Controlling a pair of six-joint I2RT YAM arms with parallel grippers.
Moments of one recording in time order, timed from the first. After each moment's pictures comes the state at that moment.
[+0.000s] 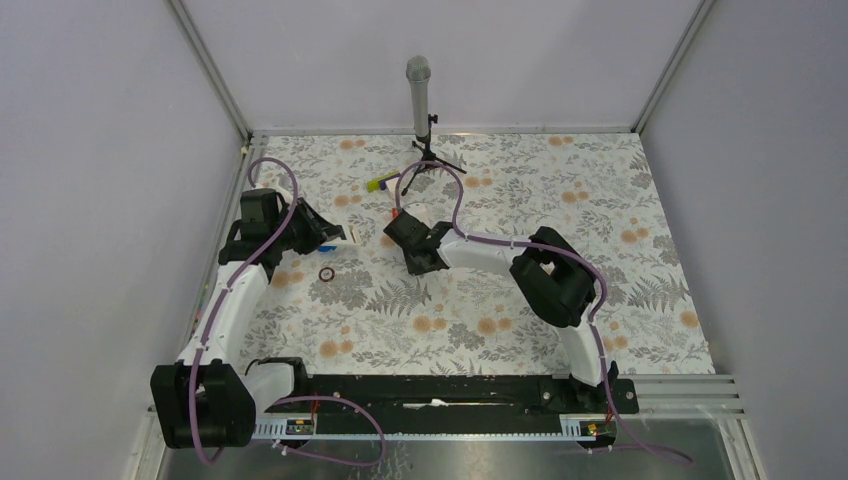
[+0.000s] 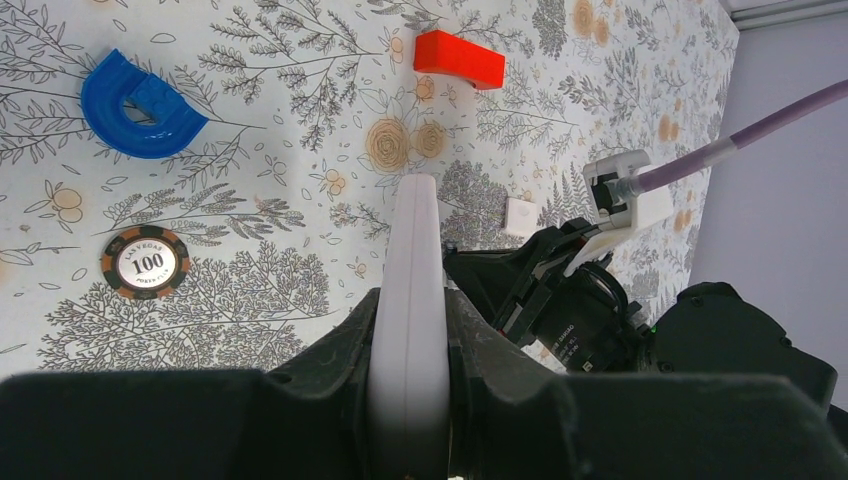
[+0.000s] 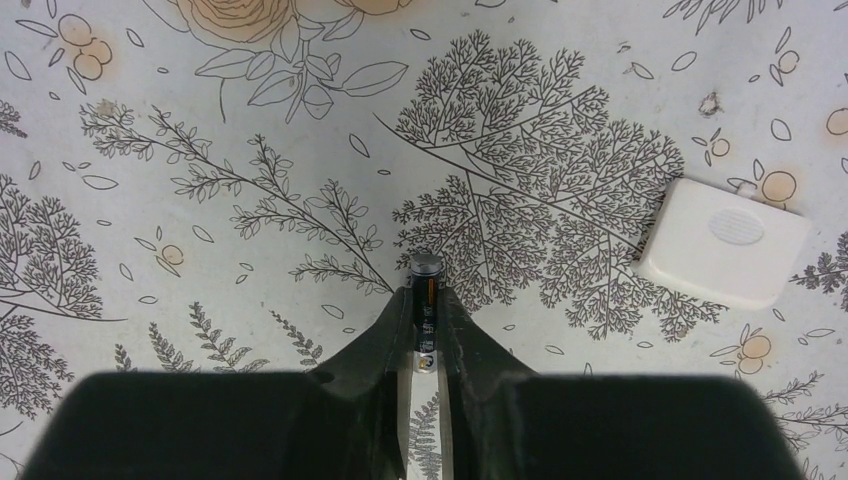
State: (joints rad) left arm 0.02 1.09 0.83 -0.42 0.41 -0.63; right arm 0.93 2.09 1.46 -0.49 0.30 0.56
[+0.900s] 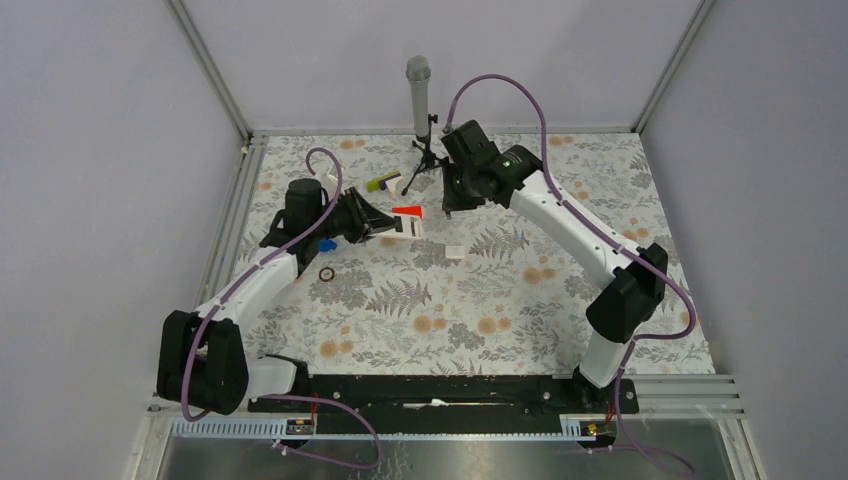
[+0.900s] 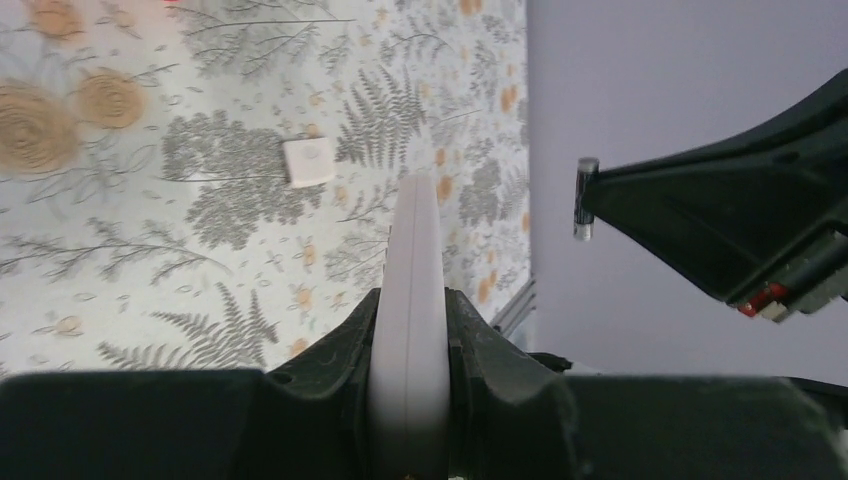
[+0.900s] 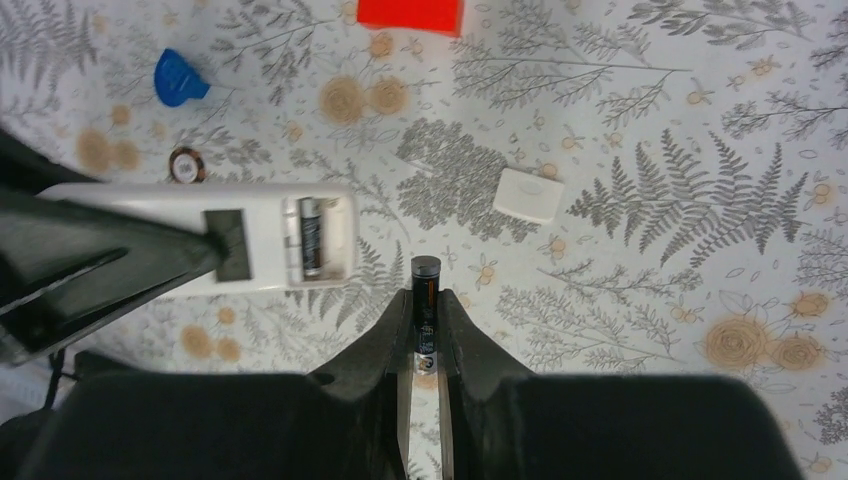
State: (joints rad) left arm -0.22 1.26 0.82 -0.07 0.64 -0.85; right arm 0.71 1.77 1.78 -0.92 0.11 0.50
